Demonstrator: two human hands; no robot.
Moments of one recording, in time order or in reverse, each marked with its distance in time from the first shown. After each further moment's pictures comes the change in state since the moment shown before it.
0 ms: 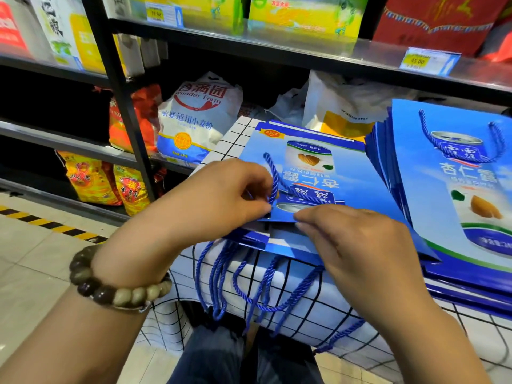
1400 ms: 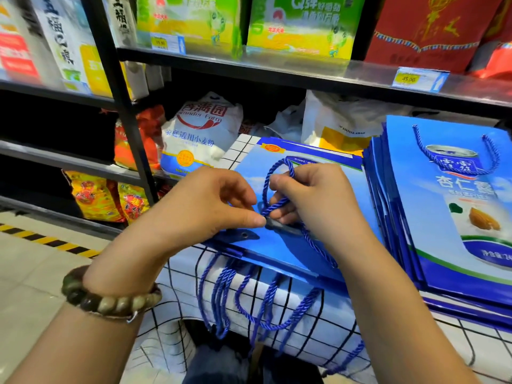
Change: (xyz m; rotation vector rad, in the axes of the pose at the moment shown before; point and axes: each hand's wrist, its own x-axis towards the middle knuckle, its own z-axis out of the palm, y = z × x) left_hand 0.000 -0.014 -0.010 -0.358 0.085 -0.157; right_hand 0.074 -0.008 0.020 0.958 -0.211 0.695
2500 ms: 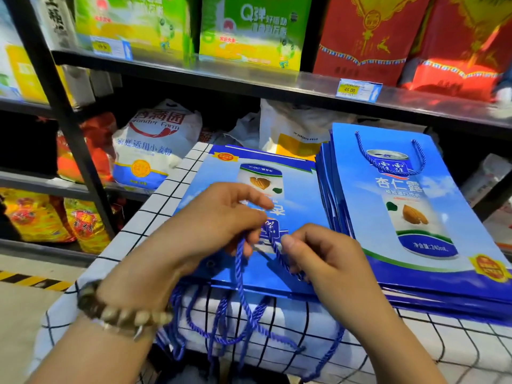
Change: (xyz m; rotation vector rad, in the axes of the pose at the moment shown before) left_hand 0.017 0.034 0.055 -0.373 -0.214 -0.029; right_hand -0.064 0.043 -0.058 -0.246 0.076 -0.153
